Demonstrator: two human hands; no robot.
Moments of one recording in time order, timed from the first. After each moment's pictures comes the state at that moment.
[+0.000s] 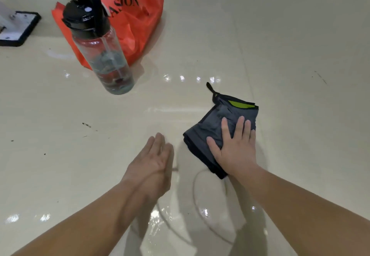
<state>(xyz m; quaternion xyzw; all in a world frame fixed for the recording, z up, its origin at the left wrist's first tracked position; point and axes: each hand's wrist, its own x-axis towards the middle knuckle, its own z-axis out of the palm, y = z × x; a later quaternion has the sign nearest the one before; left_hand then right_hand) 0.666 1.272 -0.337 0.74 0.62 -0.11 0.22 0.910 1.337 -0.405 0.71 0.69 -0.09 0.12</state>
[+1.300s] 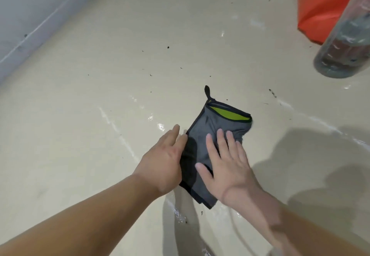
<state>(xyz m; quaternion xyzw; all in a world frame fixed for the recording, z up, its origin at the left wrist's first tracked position) 0.448 1.061 -0.312 0.43 0.88 -0.02 0.21 0.578 1.180 -0.395 0.25 0.93 -0.27 0.04</state>
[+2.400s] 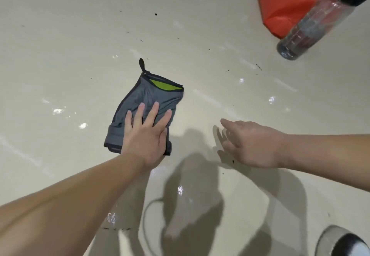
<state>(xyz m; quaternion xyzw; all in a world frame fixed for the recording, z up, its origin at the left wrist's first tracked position) 0.335 0.918 -0.410 0.52 0.85 0.02 0.11 0.540 1.079 -0.267 0.33 0.86 -0.19 0.34</state>
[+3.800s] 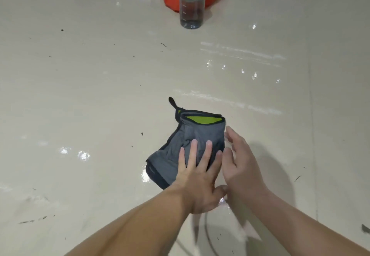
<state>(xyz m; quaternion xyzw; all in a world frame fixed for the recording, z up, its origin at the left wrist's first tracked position) 0.723 0.966 -0.385 0.71 0.63 -0.13 0.29 0.848 1.023 -0.361 0.56 0.66 -0.43 -0.25</state>
